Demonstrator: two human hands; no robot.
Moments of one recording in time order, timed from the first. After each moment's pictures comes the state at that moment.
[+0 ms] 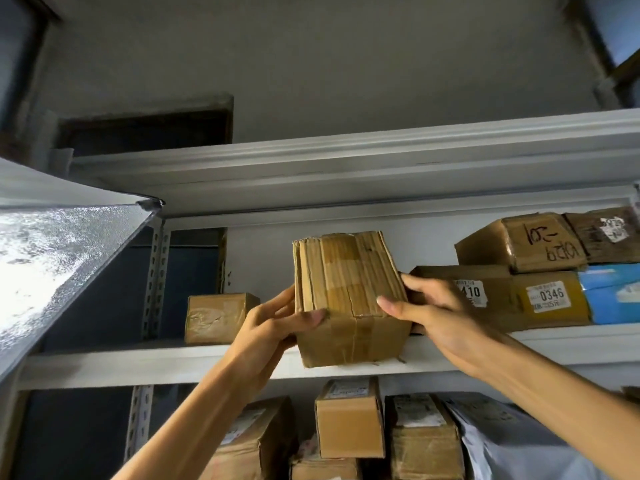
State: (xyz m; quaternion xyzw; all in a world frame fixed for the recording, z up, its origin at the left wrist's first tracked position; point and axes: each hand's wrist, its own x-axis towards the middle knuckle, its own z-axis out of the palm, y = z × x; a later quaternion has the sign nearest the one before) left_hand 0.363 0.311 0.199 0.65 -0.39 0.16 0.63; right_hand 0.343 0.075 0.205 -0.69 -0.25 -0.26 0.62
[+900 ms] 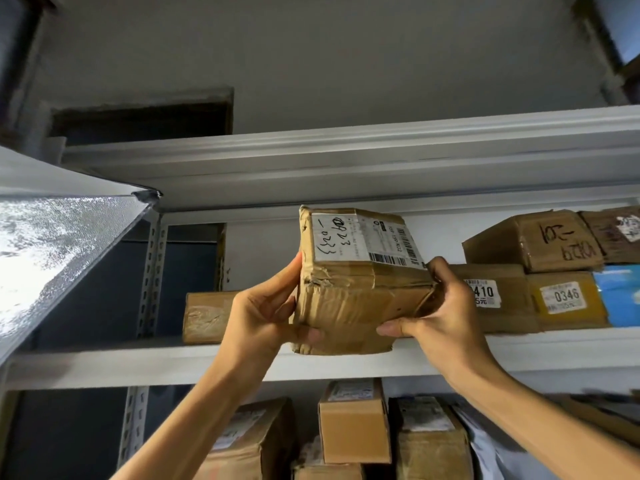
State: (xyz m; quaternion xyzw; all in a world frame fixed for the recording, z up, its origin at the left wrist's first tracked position) left_hand 0.367 0.317 0.201 0.59 -0.50 0.25 0.58; right_hand 0.362 0.089 0.197 -0.60 -0.33 -0.42 0.59
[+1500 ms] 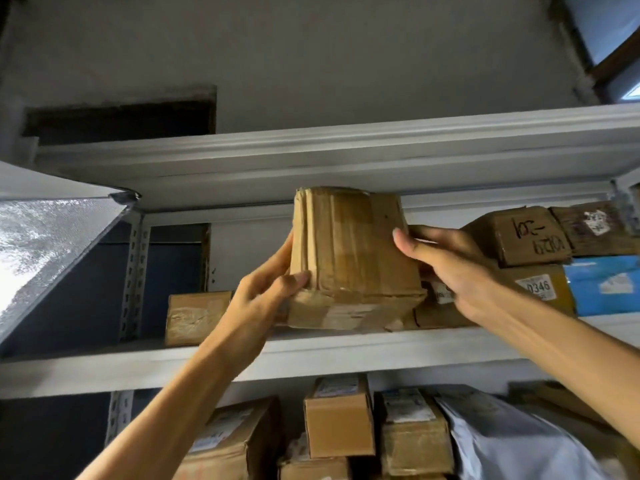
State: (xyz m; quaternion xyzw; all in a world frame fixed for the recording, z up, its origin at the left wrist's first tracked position) left_hand 0.352 0.304 0.222 0.65 -0.46 0.20 0.58; right_hand 0.336 0.055 0.252 -0.63 -0.30 -0.33 0.64
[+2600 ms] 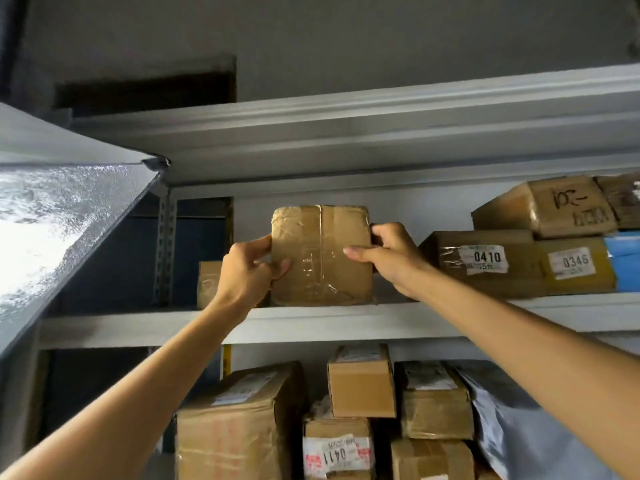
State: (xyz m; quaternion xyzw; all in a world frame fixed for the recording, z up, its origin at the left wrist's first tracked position) left_hand 0.379 0.341 0.222 0.73 -0.22 0.40 0.51; right_hand 0.413 0.127 0.246 -0.73 -0.27 -0.32 0.53
